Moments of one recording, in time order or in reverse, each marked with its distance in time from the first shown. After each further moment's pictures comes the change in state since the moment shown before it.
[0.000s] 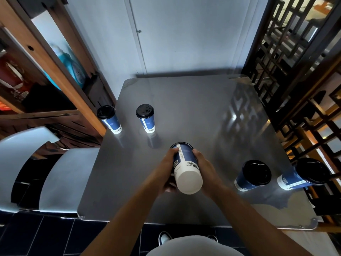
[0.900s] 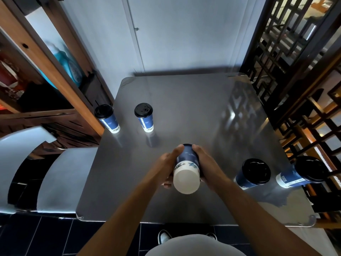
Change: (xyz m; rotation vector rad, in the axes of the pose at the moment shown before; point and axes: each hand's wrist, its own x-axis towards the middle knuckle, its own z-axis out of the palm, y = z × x) left_hand 0.002 0.007 -0.002 0.174 -0.039 0.268; right_hand 0.021 0.002 -0.014 -0.198 0.029 0.053
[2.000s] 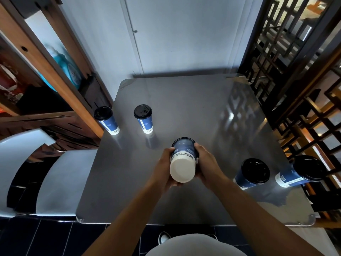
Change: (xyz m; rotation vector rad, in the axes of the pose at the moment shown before) left_hand -0.009 -0.001 0.006 -0.353 0.010 -0.041; right_hand 0.010 -0.001 0.010 0.086 0.108 -0.005
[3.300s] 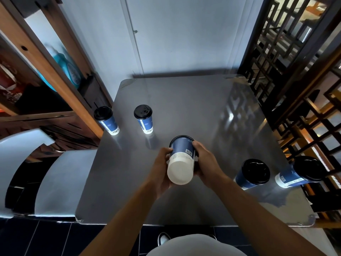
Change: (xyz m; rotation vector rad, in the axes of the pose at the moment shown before) left_hand -0.007 0.008 -0.008 -0.188 -0.040 -0.057; right_hand -0.005 -0.010 0.005 -0.019 -0.051 -0.069
